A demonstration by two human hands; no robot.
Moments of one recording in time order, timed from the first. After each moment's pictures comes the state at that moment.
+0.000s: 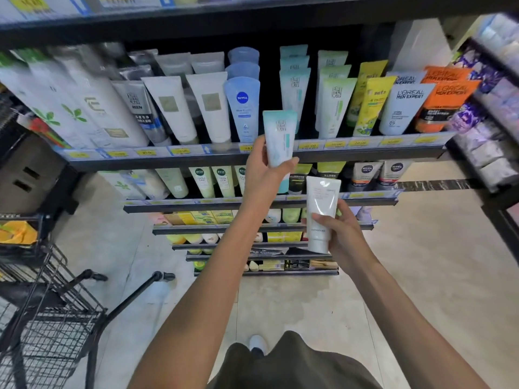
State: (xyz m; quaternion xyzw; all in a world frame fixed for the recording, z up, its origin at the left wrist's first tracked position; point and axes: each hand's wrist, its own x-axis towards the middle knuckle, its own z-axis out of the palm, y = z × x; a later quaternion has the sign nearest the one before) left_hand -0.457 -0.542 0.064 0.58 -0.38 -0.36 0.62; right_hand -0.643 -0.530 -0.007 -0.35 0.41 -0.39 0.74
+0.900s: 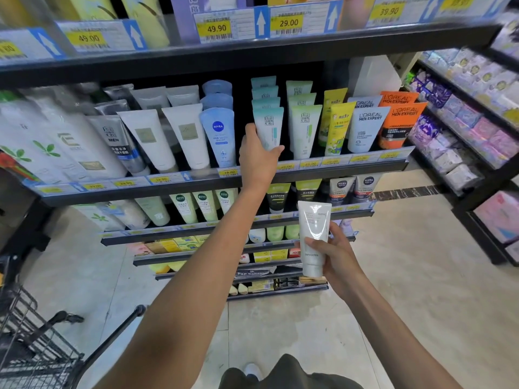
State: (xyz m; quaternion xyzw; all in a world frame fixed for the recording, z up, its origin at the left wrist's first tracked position) left_hand -0.459 -0.638 0.079 0.69 -0.46 -0.16 0.53; right_hand -0.663 -0.516 -0.002 -0.33 0.44 -0.41 0.73
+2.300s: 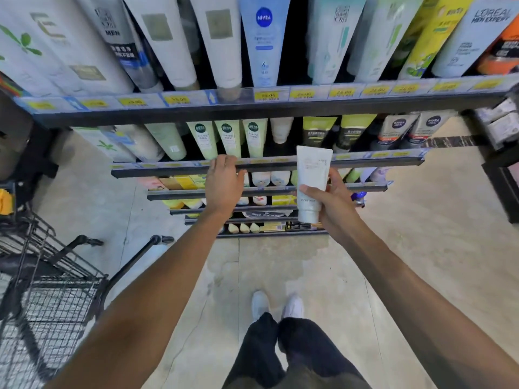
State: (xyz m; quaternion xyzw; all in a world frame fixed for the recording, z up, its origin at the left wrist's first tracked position) left_hand -0.332 -0.509 -0.105 0.81 -0.55 -0.06 0.21; right_hand -0.578 -0.530 -0.068 -0.35 0.47 -0.35 0.73
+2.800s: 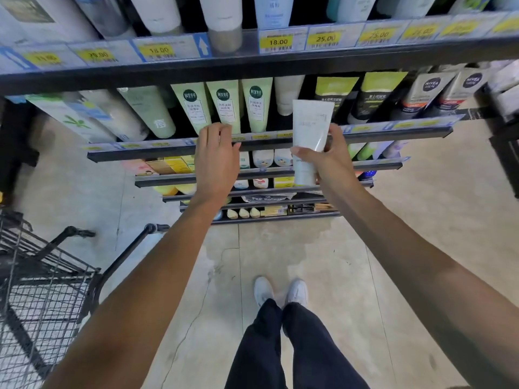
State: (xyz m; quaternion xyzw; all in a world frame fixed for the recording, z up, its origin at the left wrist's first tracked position) left_hand -0.299 -0.519 -0.151 0.74 -0.62 0.10 0.23; right_hand -0.530 -0.564 -0.098 -0.44 0.52 -0.37 0.63
